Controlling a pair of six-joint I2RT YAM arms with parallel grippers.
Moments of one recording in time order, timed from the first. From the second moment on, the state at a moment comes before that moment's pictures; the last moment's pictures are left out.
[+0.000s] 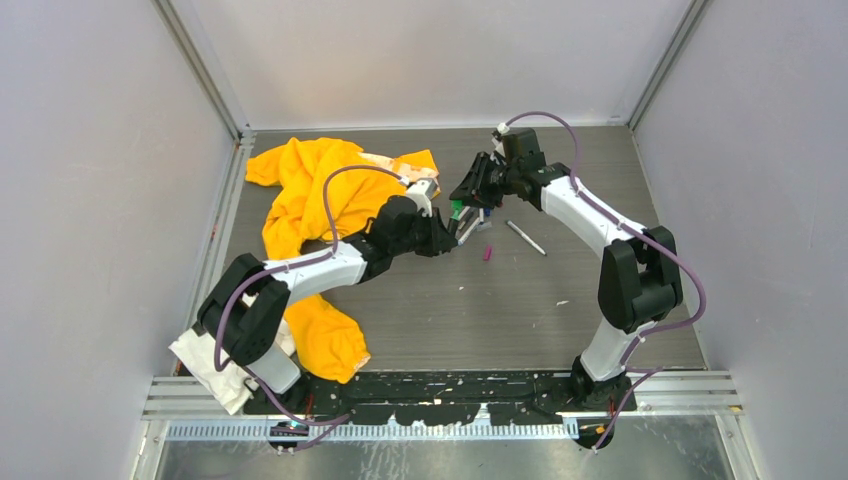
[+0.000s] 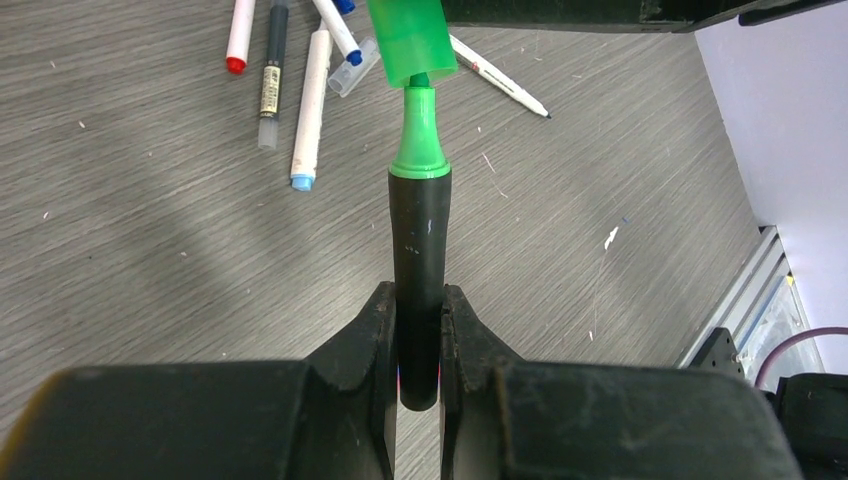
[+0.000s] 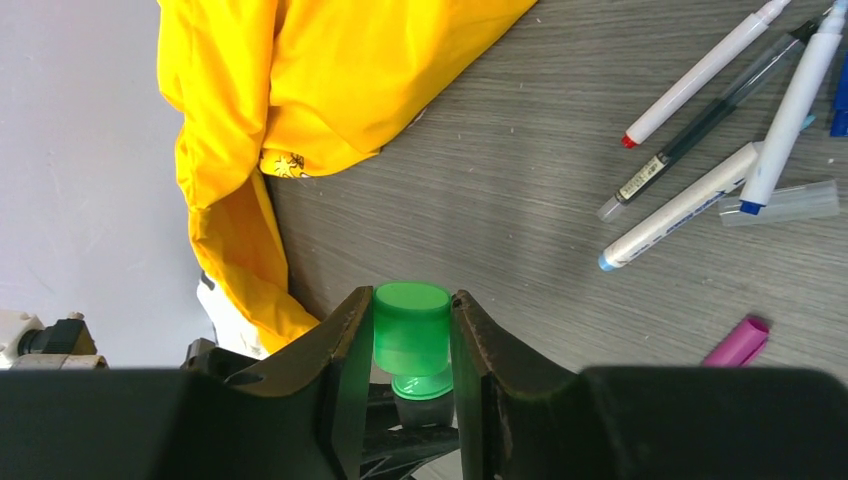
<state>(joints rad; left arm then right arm) -0.73 1.60 0.94 0.21 0.14 -0.56 0.37 1.73 1.37 -0.36 -0.42 0.71</state>
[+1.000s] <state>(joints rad) -0.69 1.62 0.94 0.26 0.17 -0.73 0.44 1.73 1.40 -0.39 -0.30 0.60</state>
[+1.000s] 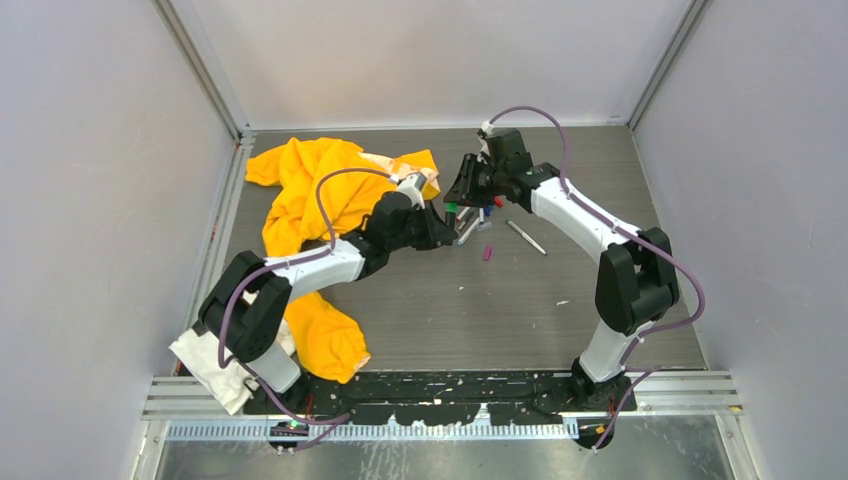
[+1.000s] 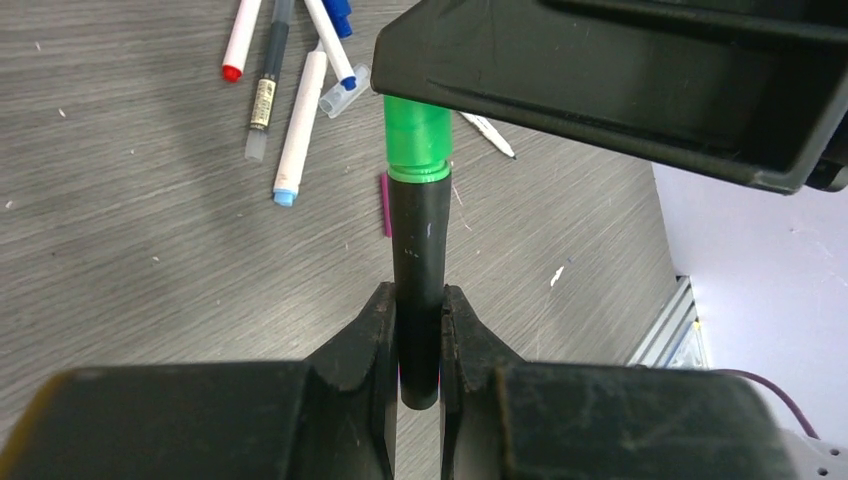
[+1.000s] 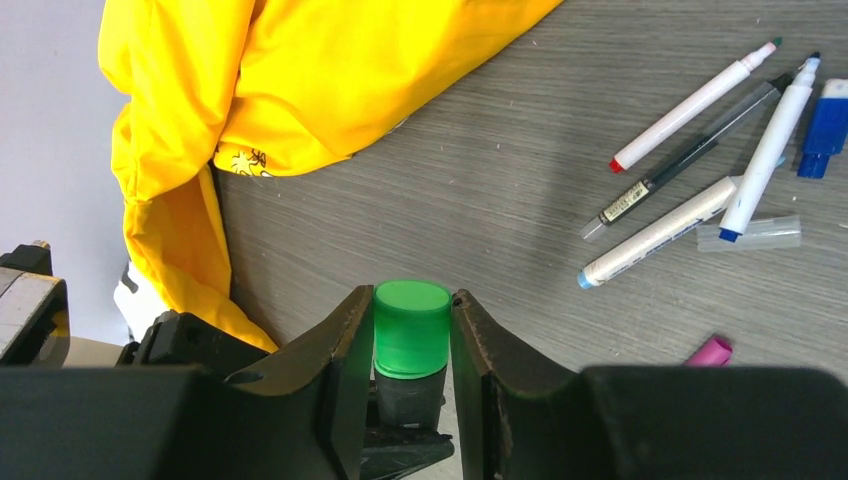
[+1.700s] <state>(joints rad) -0.64 1.64 0.95 0.55 0.18 -0.41 0.44 1.68 1.55 -0.40 -0.30 0.43</state>
